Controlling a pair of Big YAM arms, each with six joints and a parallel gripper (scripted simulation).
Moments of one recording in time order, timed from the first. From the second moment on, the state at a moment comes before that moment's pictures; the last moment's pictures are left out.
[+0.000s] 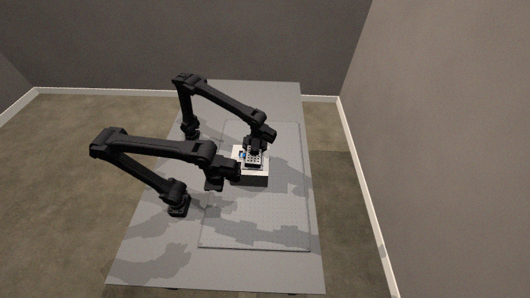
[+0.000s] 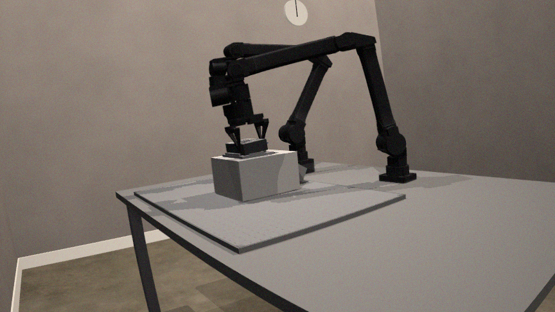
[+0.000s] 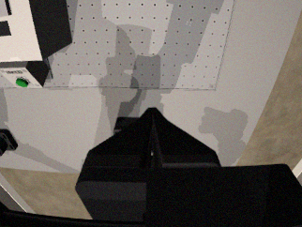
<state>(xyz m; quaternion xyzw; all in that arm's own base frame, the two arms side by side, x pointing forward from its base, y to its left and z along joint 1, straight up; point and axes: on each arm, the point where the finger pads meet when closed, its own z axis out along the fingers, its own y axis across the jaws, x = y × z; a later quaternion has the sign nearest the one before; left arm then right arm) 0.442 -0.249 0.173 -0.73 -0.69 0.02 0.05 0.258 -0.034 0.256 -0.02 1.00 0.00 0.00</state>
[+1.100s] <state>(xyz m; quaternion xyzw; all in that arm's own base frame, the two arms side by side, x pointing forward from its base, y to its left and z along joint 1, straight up) 0.442 -0.249 0.173 -0.73 -0.69 0.02 0.04 0.258 -0.034 0.256 -0.02 1.00 0.00 0.00</state>
